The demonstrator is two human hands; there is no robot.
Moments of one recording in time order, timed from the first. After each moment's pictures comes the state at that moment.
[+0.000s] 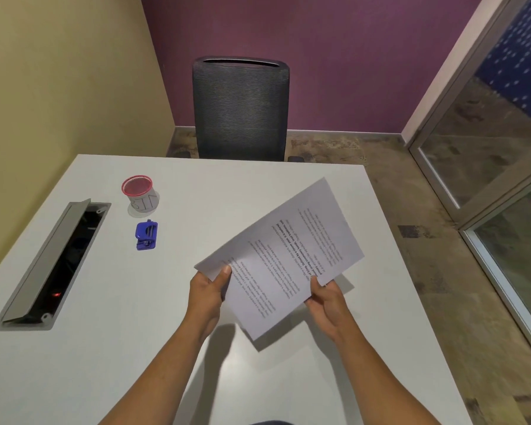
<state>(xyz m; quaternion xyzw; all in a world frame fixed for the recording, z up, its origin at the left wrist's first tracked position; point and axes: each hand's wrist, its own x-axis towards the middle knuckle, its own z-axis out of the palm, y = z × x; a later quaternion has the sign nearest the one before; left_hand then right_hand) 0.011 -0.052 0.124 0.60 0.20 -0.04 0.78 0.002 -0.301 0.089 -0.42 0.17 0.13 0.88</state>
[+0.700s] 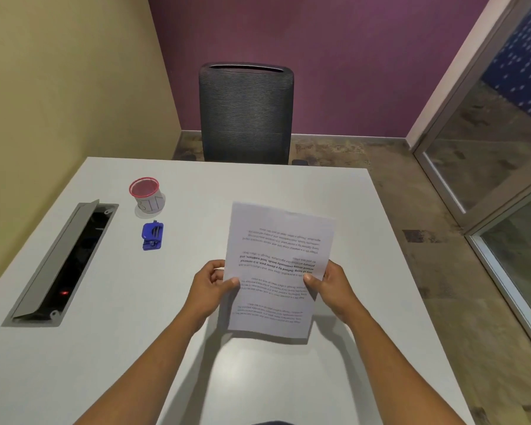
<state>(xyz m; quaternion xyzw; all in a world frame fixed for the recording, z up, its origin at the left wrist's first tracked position) 0.015 -0.026 0.116 0.72 0.13 -0.11 0.67 0.019 -0.305 0.129 -0.76 0.05 0.10 0.64</state>
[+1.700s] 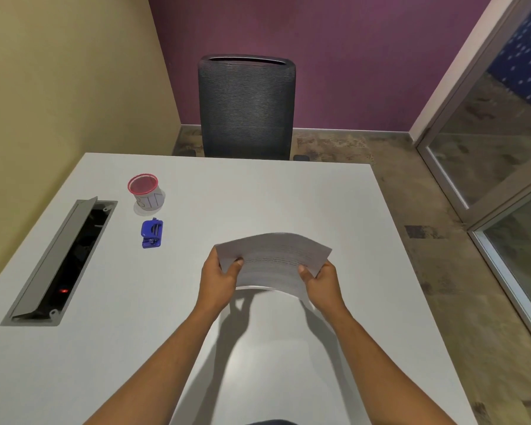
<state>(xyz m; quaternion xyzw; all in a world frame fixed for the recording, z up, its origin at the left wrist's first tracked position) 0.030 -0.052 0.126 0.76 0.09 0.03 0.64 0.028 -0.277 0.108 -0.77 0.13 0.02 0.63</state>
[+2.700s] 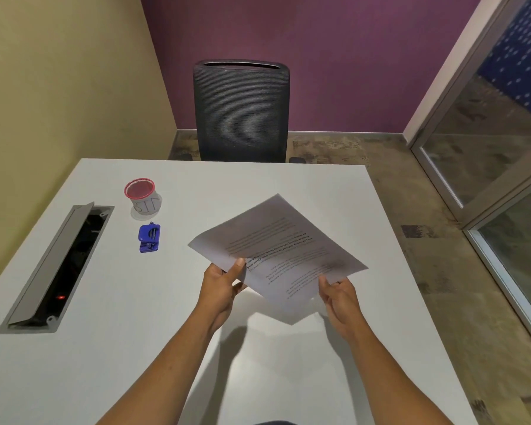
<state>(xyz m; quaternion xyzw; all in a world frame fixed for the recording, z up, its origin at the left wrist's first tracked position) 0.023 -0.064 0.139 0.57 0.14 -0.09 0.81 0.006 -0.317 0.083 -0.55 0.18 0.04 0.81</state>
